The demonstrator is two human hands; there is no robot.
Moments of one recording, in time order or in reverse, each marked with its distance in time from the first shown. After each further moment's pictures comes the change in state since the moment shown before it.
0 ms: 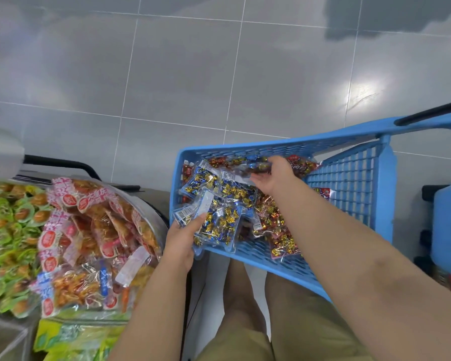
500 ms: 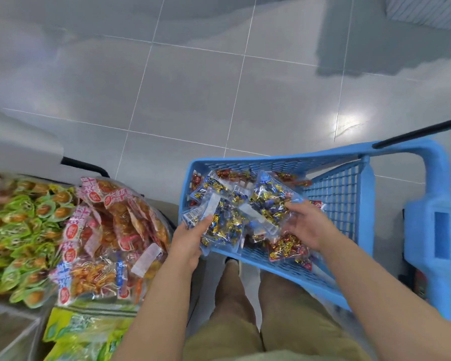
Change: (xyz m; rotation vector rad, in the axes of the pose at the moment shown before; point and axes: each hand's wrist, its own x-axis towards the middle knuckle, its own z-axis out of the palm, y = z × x) left_hand -0.033 0.017 -0.003 -0.022 -0.069 0.018; right_hand -0.106 0.013 -0.085 -0.360 -0.160 -0.180
